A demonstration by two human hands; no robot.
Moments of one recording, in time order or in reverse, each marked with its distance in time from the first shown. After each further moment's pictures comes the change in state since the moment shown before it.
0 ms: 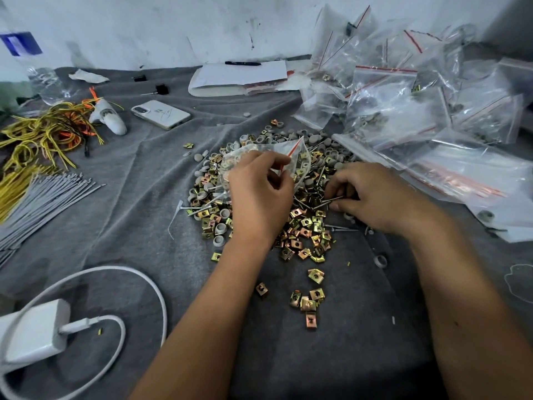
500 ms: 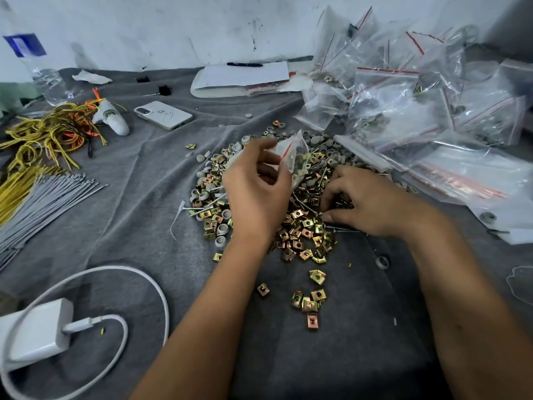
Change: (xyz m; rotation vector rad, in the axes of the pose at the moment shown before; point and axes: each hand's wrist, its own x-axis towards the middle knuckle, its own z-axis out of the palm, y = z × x) left_hand 0.004 0.006 -0.005 -0.190 0.054 -0.134; right_hand -0.003 -0.016 -0.002 -0.095 -0.117 -0.013
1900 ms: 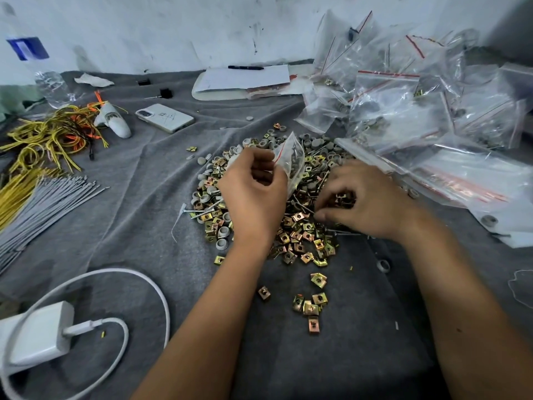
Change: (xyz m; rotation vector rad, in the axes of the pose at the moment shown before) left_hand 0.001 -0.003 0.002 -0.055 0.084 -0.090; right_hand 0.000 -0.001 0.003 0.120 0.173 -0.136
